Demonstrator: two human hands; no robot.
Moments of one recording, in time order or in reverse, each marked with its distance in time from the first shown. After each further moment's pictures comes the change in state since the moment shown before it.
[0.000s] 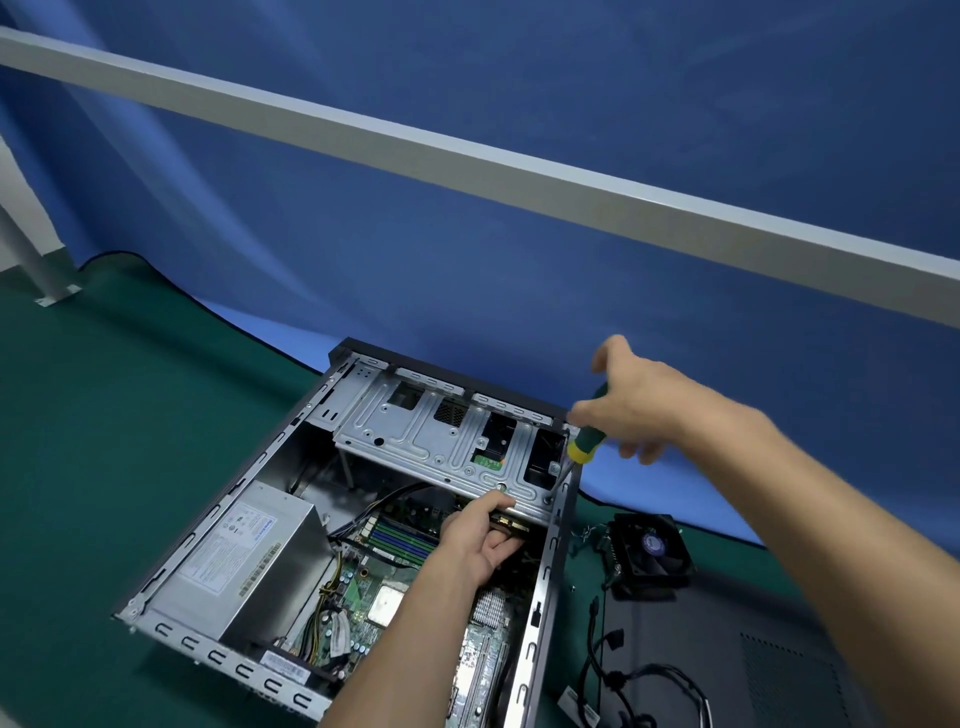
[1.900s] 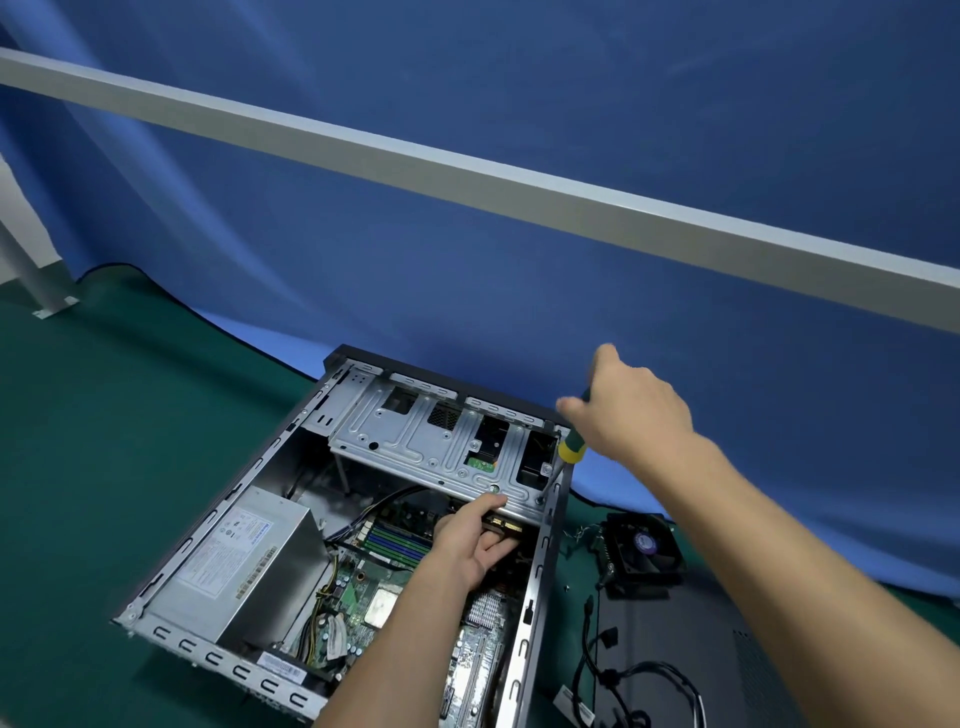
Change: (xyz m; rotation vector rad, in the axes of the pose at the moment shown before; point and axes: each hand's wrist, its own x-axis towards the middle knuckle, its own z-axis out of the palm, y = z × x) left_hand -0.003 -0.001 0.001 0.005 0.028 0.021; right_hand -0.008 0.001 0.018 -0.015 0.276 0.013
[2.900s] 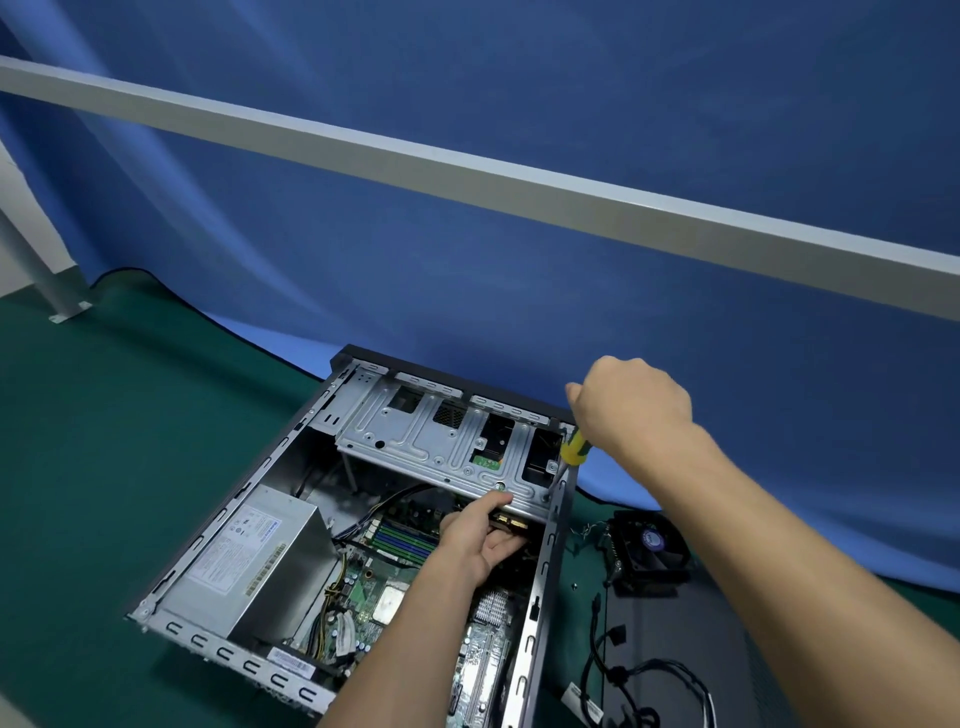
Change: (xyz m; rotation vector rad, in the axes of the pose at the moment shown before) left_hand -0.003 -0.001 0.001 0.016 0.025 0.014; right_hand -0.003 -0.008 -0.007 -0.117 -0.071 0.043
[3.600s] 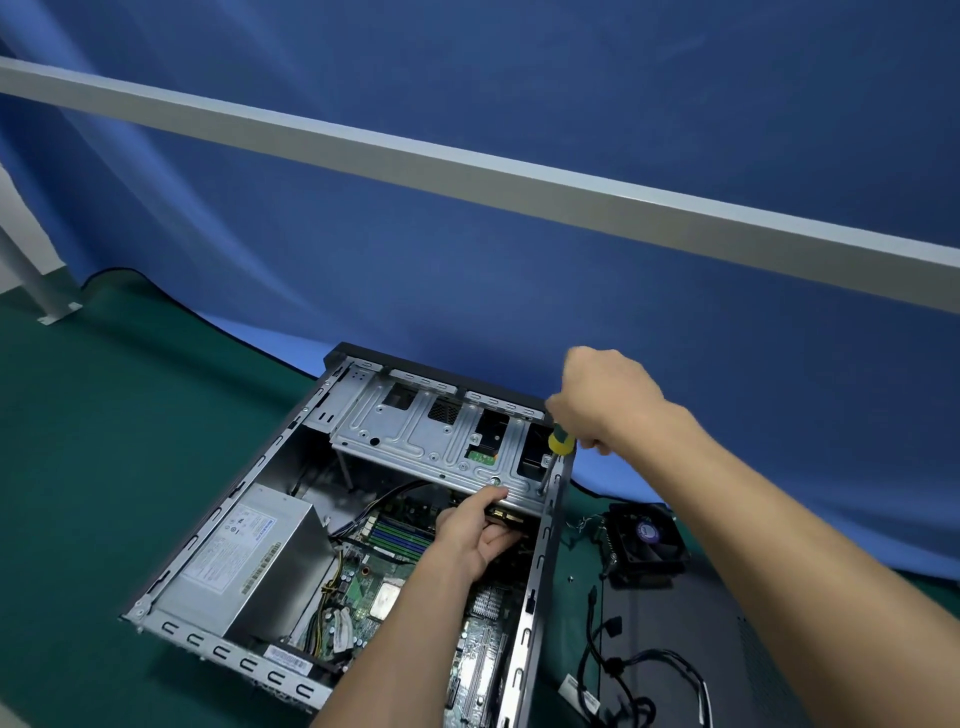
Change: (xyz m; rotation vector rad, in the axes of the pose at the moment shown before) left_hand 0.005 -0.001 -0.003 0.016 -0.017 0.027; right_hand 0.000 -0.010 -0.002 0.030 -0.082 -0.076
